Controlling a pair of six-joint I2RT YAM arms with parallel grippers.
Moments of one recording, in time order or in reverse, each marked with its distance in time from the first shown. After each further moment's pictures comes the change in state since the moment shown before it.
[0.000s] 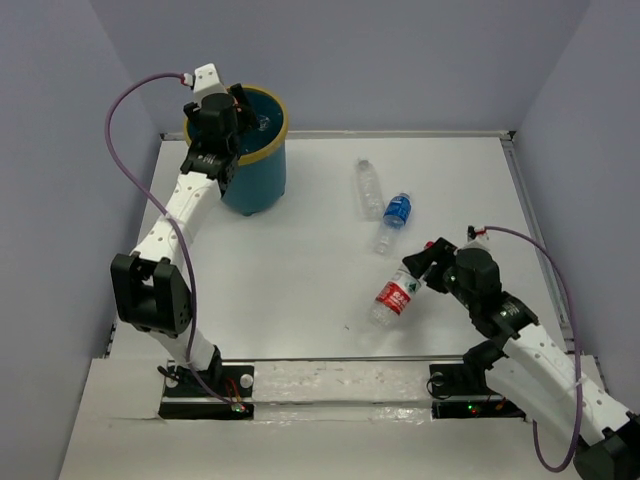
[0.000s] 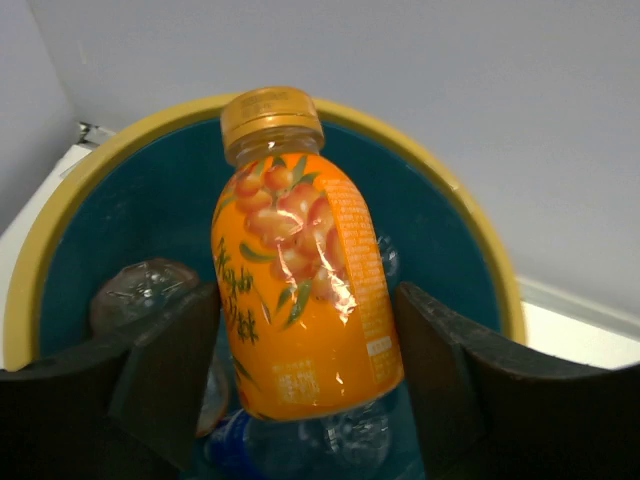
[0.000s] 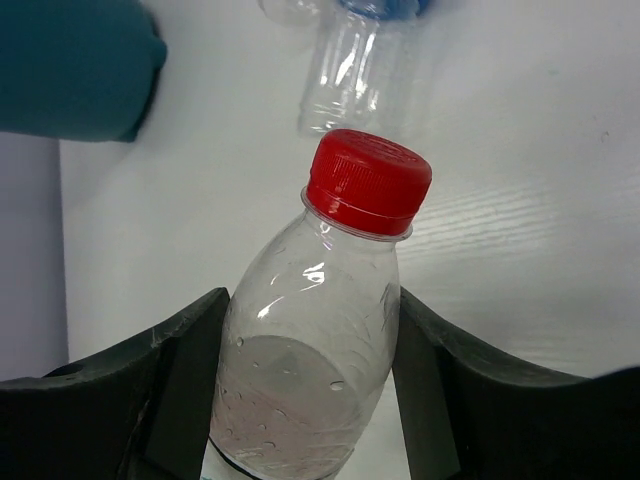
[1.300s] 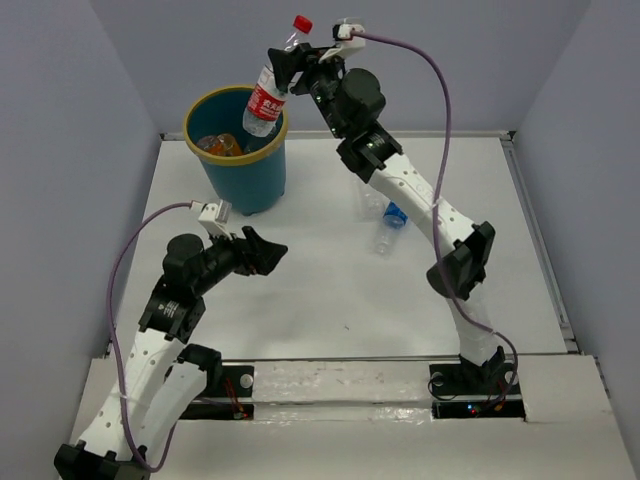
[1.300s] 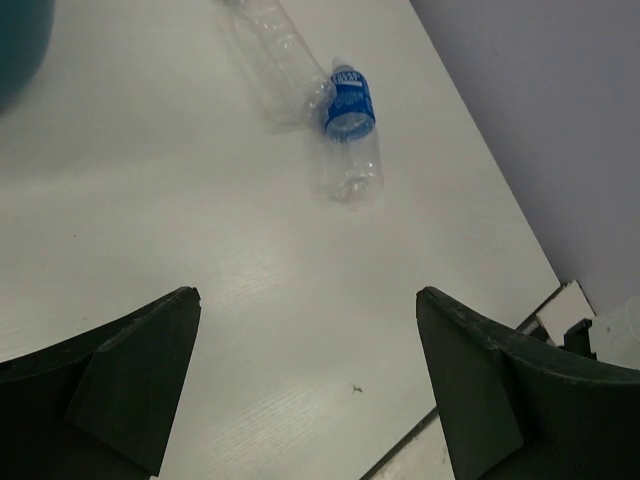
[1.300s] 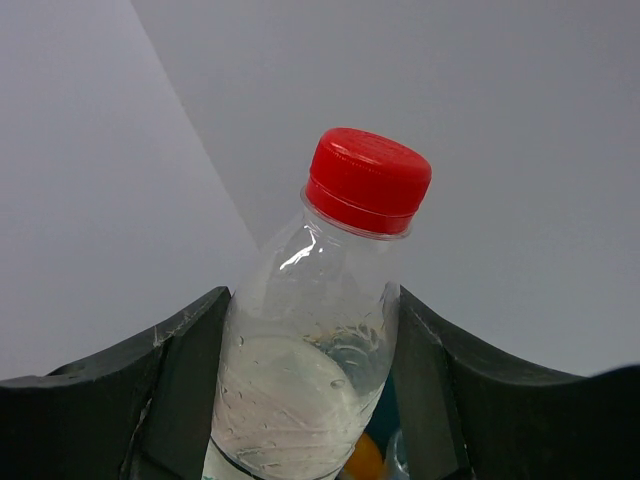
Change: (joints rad) left arm -0.044 -1.018 -0.924 -0.148 0.794 -0.159; right arm 0.243 1.456 1.920 0.449 0.044 -0.631
